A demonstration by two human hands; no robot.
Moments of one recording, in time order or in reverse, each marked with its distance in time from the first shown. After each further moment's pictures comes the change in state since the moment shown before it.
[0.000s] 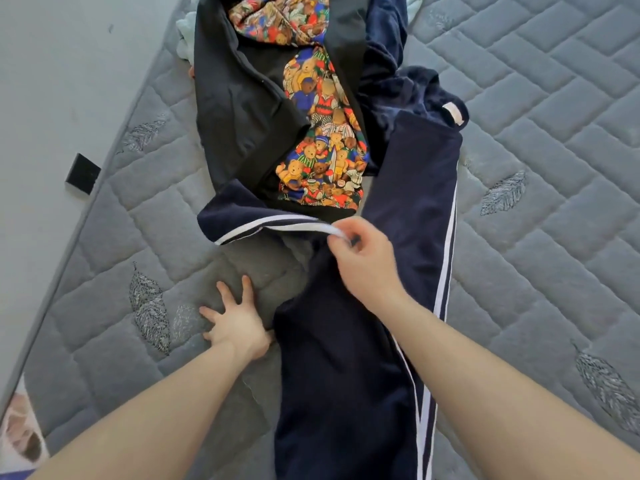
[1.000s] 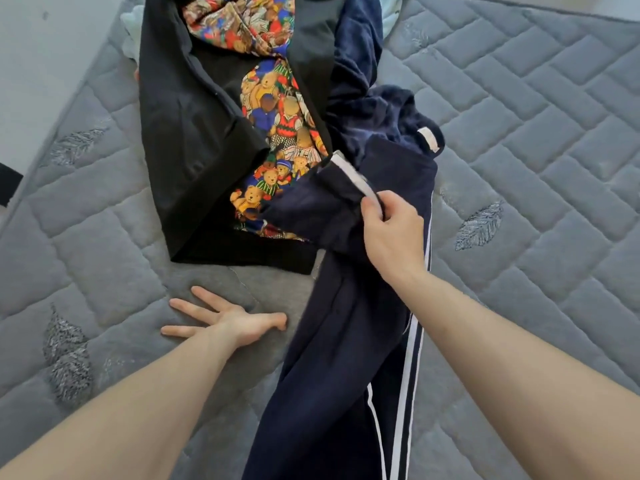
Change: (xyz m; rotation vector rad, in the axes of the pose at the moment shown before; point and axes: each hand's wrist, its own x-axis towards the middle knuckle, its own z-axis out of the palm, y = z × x) left_hand 0.052 0.095 -0.035 -0.184 -0.252 -0.351; right_hand 0.115 0.015 -0.073 -0.215 0.256 0.005
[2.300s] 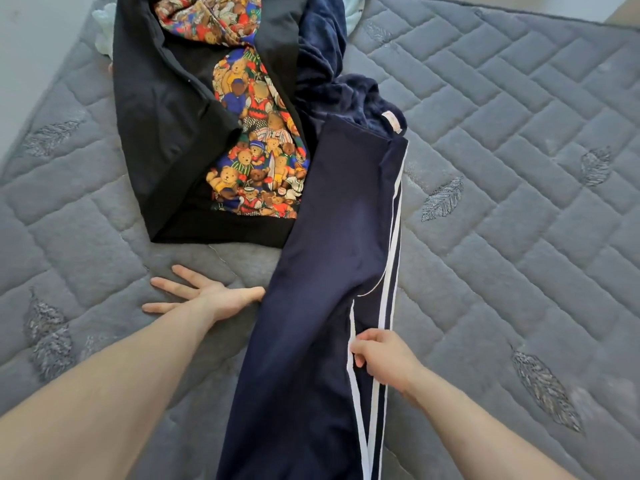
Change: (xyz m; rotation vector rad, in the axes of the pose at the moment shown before) left_hand -0.005 -0.009 0.010 -0.009 0.095 0.035; right_hand -0.174 0.102 -0.051 -0.028 -0.600 0.702
